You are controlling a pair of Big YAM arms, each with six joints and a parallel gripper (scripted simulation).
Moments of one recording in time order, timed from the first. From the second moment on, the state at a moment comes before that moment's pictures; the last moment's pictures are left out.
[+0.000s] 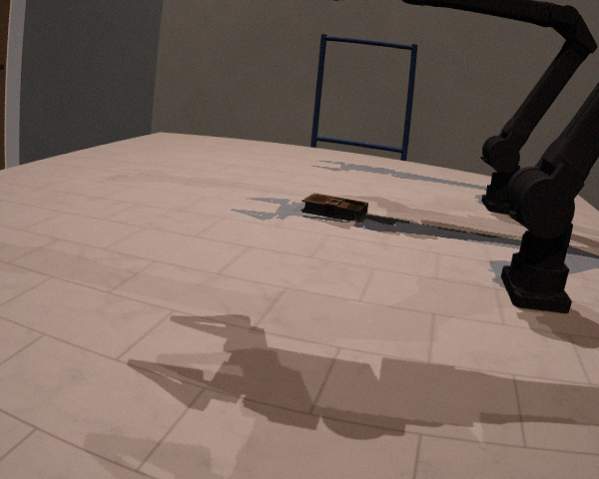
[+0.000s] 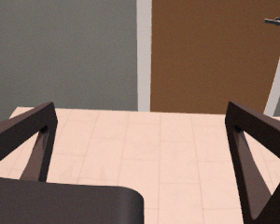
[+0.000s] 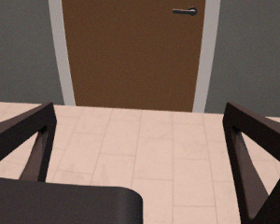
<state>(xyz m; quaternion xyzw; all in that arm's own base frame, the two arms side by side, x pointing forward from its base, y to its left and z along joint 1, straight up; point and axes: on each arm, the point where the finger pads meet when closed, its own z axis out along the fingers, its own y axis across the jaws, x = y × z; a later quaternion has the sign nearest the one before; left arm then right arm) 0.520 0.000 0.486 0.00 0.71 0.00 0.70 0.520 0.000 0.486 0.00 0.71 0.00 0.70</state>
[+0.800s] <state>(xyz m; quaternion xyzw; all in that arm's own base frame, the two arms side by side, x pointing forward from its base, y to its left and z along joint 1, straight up) 0.520 0.000 0.486 0.00 0.71 0.00 0.70 0.520 0.000 0.486 0.00 0.71 0.00 0.70</state>
